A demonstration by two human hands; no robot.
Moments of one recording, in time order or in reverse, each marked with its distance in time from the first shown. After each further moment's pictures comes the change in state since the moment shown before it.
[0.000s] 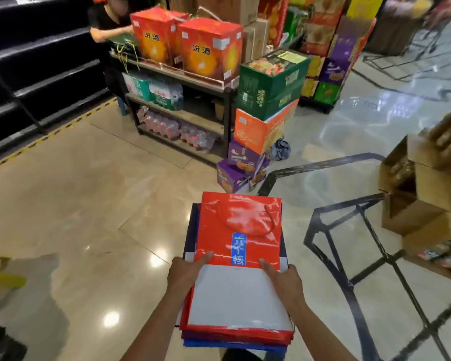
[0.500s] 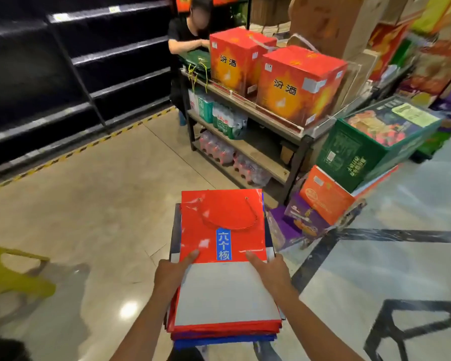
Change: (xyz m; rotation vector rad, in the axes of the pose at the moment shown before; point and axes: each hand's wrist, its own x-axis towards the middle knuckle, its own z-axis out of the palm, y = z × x) left_hand 0.277 0.206 -0.176 -0.257 0.316 -0.131; right_hand 0.222 -0.364 0.221 -0.226 -0.243 -0.228
